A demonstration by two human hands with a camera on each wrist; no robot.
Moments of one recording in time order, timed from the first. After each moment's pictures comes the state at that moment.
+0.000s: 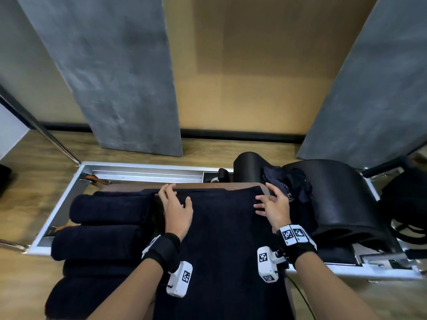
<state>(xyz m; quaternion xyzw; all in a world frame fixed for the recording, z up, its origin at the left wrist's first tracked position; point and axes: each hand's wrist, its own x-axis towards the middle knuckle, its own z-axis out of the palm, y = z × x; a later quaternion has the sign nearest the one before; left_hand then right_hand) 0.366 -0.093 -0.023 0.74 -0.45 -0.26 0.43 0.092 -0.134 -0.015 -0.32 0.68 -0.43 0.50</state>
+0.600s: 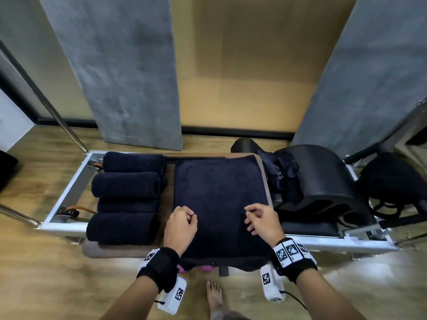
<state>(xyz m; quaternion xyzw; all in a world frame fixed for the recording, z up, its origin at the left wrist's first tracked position) 0.365 0.105 -0.021 0.75 -0.54 -0.25 0.28 0.105 0.069 -0.005 -0.49 0.68 -0.28 0.47</state>
